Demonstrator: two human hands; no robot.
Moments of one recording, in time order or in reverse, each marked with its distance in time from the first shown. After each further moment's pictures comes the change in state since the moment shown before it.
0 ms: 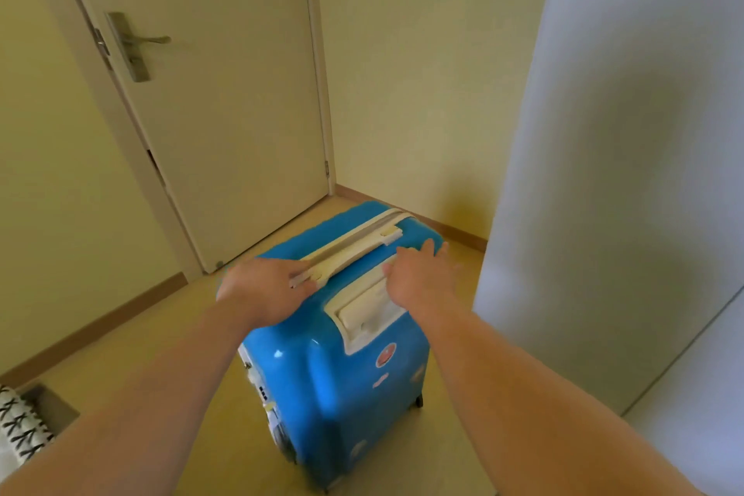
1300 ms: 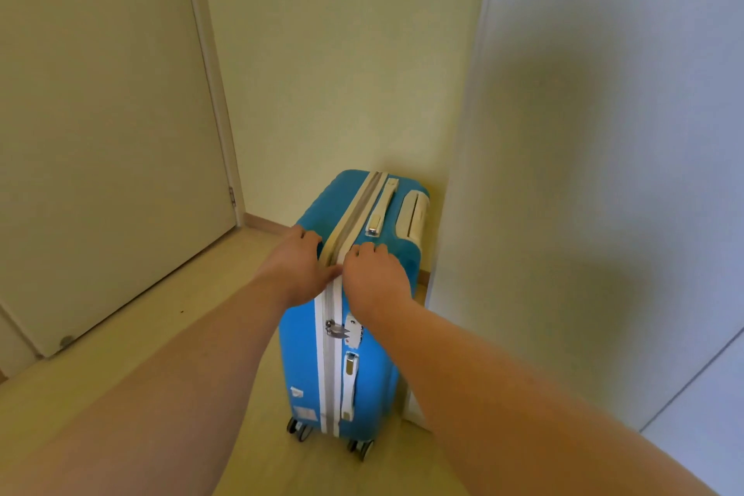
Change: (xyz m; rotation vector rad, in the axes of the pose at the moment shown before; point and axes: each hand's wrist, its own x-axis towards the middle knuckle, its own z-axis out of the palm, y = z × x) left_hand 0.262 0.183 0.044 -0.290 0.134 0.333; right_hand 0.181 0.054 -0.019 -0.319 0.191 -0.156
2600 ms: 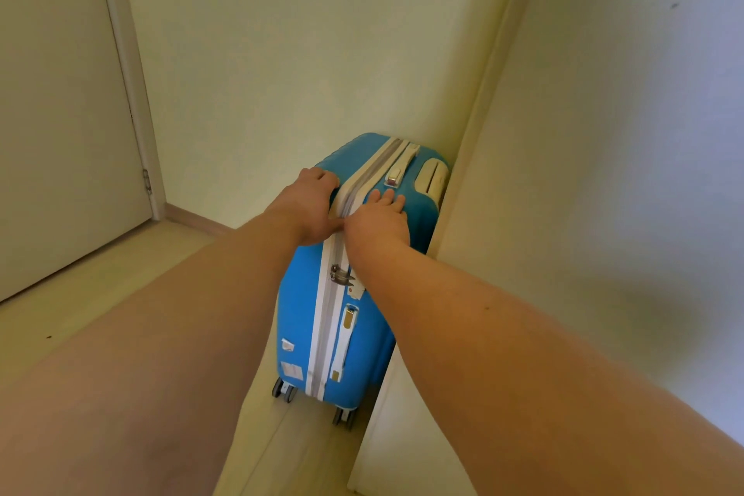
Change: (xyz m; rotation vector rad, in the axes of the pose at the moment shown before) left_hand 0.235 0.044 0.081 -0.133 0.039 0.218; right_hand 0.216 0.119 0.055 0.165 -0.099 0.441
